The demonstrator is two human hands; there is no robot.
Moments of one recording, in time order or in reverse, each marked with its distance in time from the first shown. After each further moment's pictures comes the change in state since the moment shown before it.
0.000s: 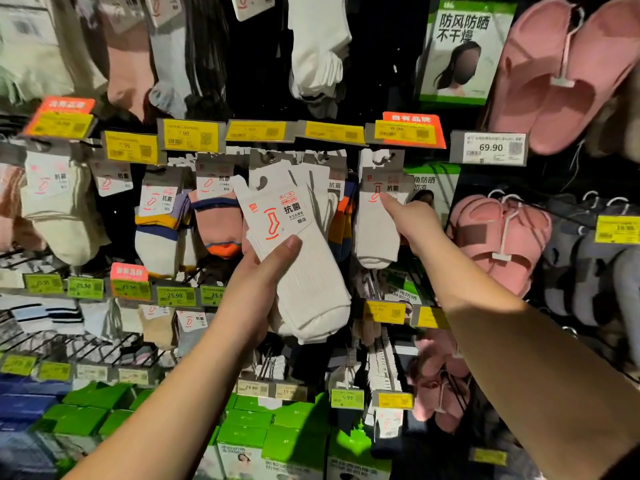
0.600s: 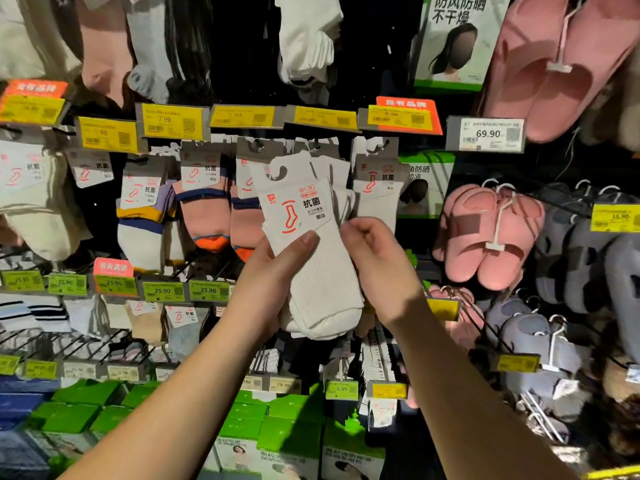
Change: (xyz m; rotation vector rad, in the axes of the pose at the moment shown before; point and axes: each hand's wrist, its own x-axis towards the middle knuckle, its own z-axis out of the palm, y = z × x) left_hand 0.005 -0.012 0.019 0.053 -0.061 0.008; right_hand -0.158 -0.006 0.011 0.407 -0.258 -0.307
